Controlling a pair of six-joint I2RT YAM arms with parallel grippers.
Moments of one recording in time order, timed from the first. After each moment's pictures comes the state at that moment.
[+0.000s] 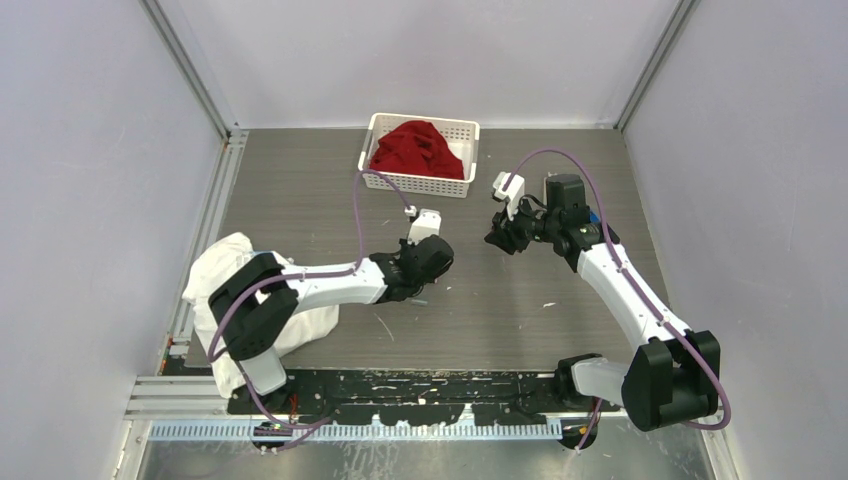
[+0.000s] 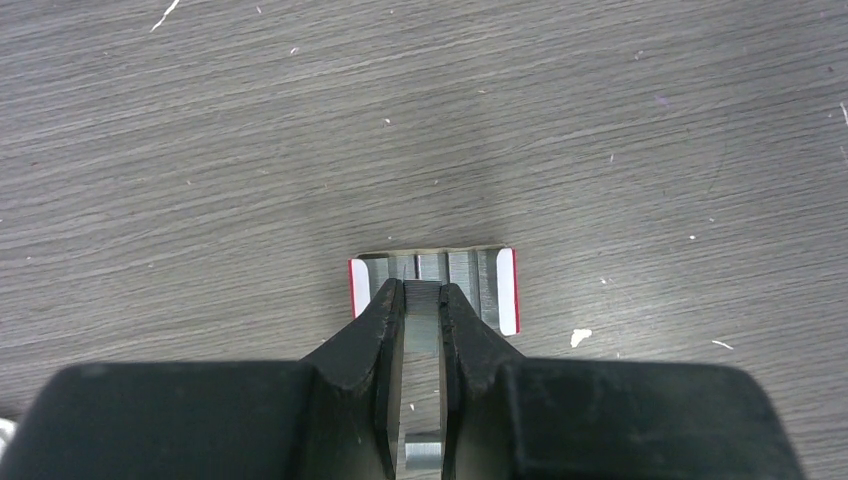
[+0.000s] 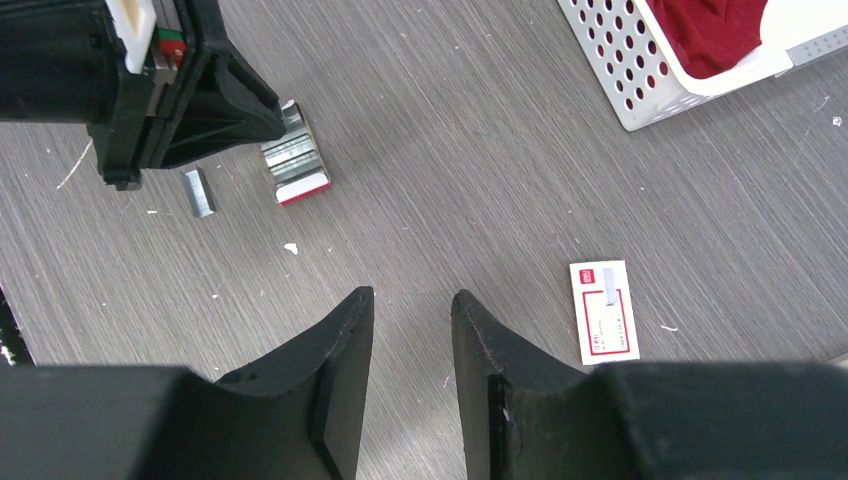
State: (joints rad) left arm -1.01 1.72 1.04 -0.17 -0.60 -0.58; right arm 0.20 1.20 0.90 -0.37 -0.66 -0.52
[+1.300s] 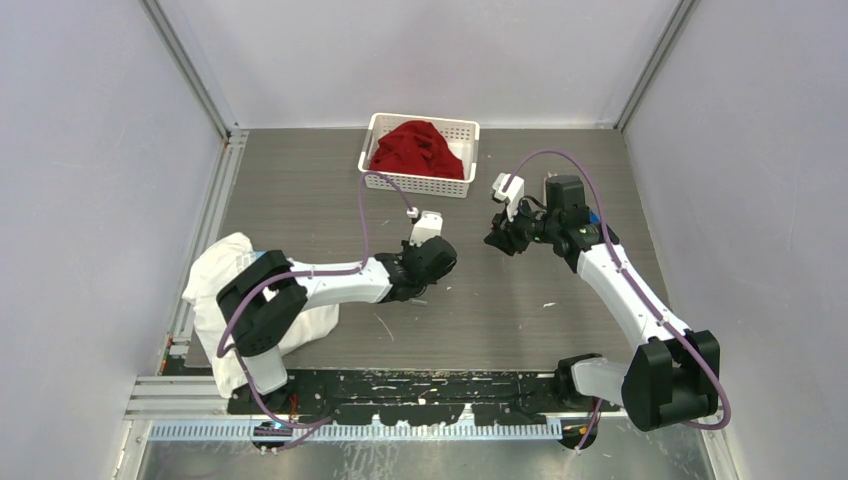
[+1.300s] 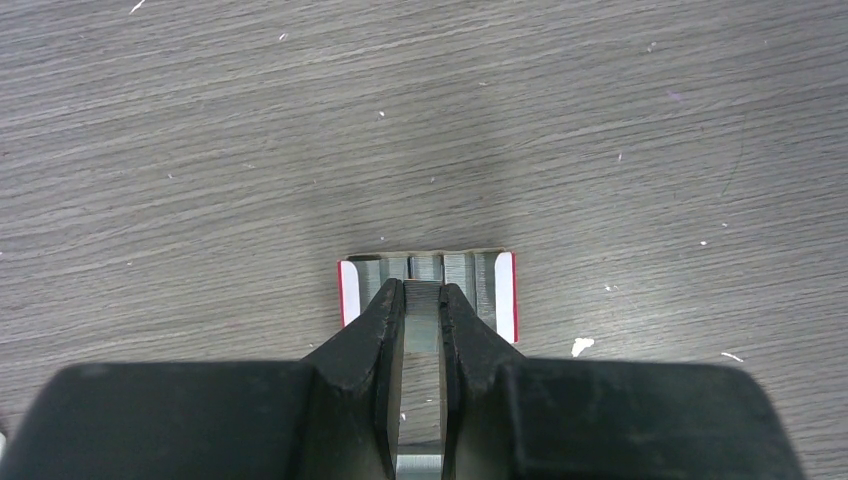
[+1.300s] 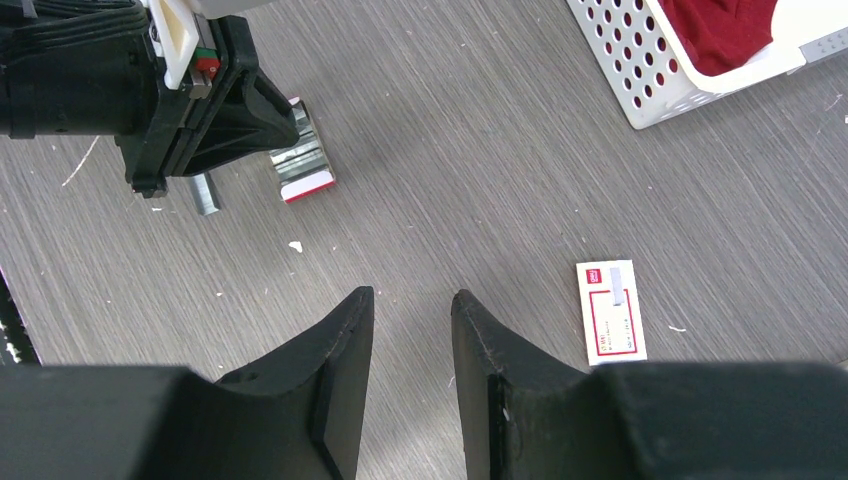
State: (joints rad) left arm -1.01 1.77 1.06 -0.17 -0.60 -0.61; right arm 0.20 1.20 0.89 -0.37 -0.67 -0.52
